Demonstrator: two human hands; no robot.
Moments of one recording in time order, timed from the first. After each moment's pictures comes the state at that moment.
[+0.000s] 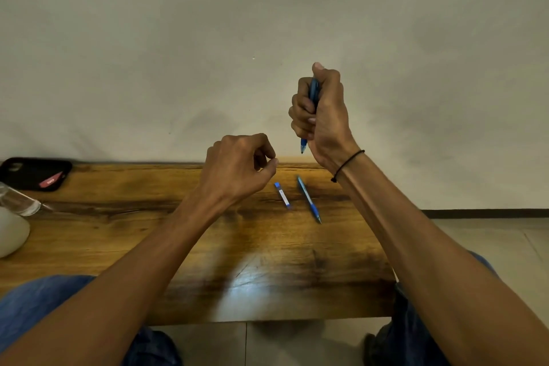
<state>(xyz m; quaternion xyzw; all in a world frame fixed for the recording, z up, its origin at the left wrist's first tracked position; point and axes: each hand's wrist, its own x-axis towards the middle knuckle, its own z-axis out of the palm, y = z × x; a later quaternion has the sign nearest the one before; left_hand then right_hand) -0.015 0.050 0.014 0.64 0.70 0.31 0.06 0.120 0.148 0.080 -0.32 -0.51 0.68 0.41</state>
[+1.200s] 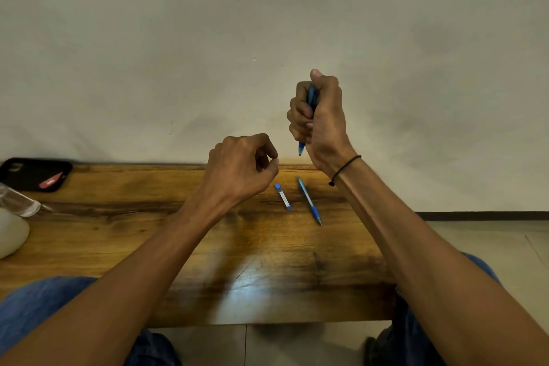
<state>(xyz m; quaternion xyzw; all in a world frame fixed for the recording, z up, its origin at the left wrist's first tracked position) -0.013 0.051 0.014 0.63 0.71 0.31 0.08 0.115 0.148 0.072 -0.30 -0.52 0.68 0.42</state>
